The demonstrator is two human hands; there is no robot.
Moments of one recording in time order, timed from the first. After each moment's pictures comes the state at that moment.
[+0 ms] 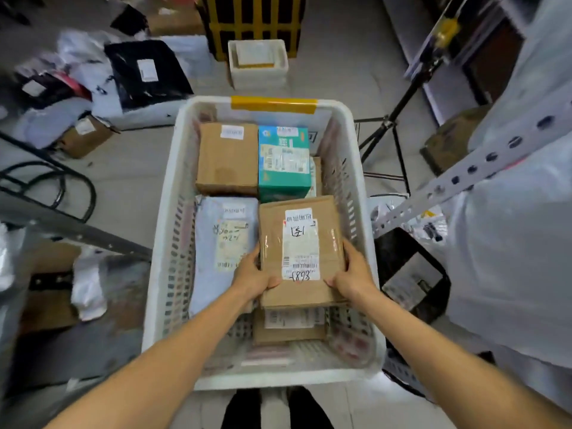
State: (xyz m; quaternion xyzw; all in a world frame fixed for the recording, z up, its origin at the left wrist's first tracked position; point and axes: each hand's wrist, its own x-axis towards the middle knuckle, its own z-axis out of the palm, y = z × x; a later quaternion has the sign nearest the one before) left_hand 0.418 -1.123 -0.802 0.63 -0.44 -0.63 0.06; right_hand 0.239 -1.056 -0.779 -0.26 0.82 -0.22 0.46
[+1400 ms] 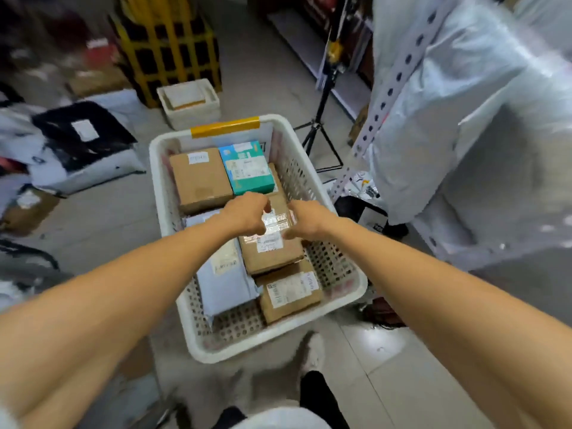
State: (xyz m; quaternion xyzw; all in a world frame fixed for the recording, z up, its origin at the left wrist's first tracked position) left_hand 0.429 -1.175 -0.666 0.32 -0.90 -0.25 -0.14; right_hand 0.309 -1.071 -0.658 -0.49 0.81 0.01 0.33
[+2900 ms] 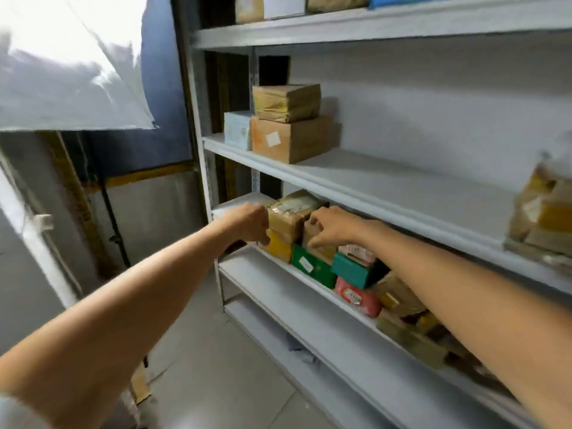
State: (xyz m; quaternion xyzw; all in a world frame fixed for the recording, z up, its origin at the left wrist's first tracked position) left_hand 0.309 -0.323 -0.340 -0.60 -0.80 -0.02 -0.03; right_hand 0.489 -0.238 -0.328 0.33 0.94 -0.09 0.00
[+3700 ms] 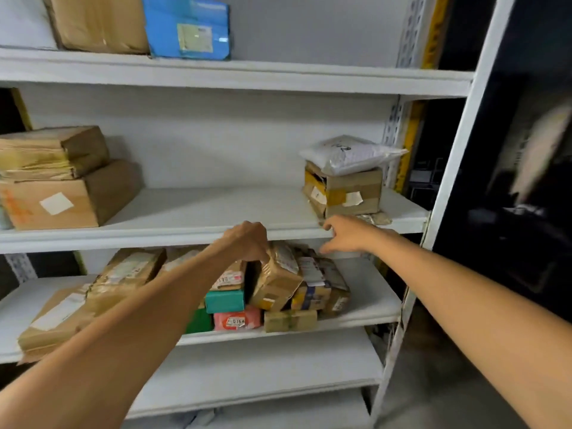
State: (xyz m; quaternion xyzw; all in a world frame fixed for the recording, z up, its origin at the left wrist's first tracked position) left_hand 0.462 -0.231 -0.294 -0.86 -0.52 -0.03 -0.03; right_hand 0.668 -0.305 -0.275 0.74 0.66 -0.08 -0.08
